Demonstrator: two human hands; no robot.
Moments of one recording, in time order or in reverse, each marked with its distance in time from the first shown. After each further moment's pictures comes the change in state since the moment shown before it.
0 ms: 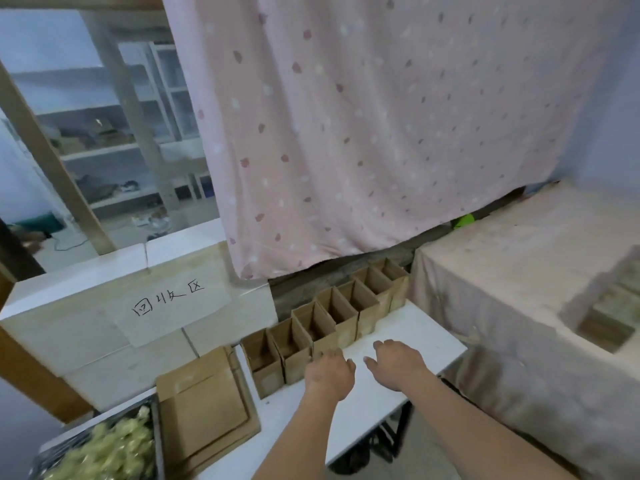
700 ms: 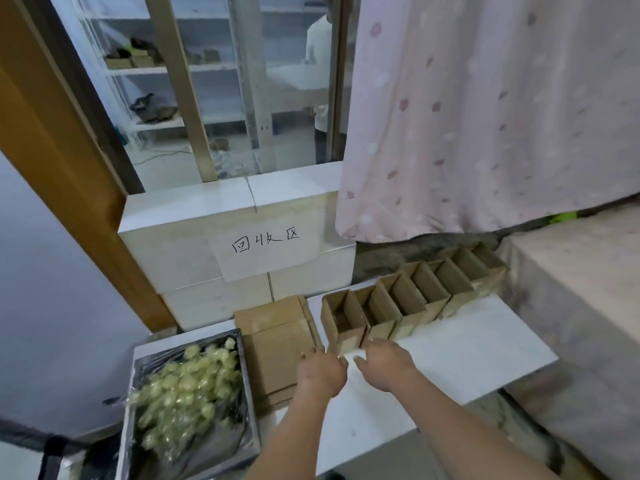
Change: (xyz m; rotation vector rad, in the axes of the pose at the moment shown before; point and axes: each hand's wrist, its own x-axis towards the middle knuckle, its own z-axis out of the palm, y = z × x) left_hand -0.024 -0.227 0.057 -0.151 -0.106 -0.169; right_hand 0.033 -0.232 0.059 -0.111 -0.170 -0.157
